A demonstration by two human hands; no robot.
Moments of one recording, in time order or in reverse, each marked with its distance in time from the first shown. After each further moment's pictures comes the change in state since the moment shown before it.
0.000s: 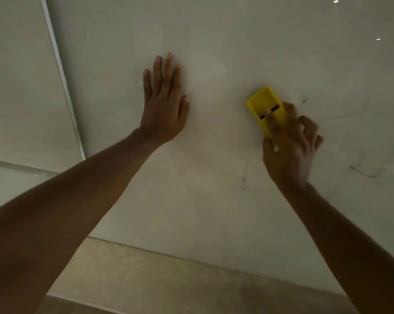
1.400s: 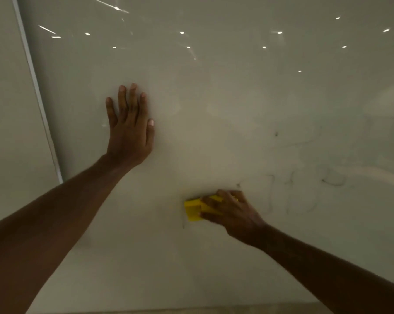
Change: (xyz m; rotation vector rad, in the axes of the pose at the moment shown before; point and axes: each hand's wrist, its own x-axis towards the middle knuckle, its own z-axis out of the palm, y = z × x) left_hand 0.042 -0.076 -0.013 0.017 0.093 0.114; right_hand -0.068 -0.051 0.037 -0.085 -0.422 -0.704
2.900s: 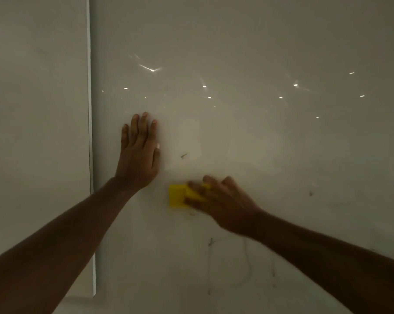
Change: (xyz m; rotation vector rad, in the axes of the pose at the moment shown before) left_hand 0.051 -0.066 -0.029 0.019 0.021 -0.046; right_hand 0.177 0.055 -0.070 -0.208 0.178 -0.124
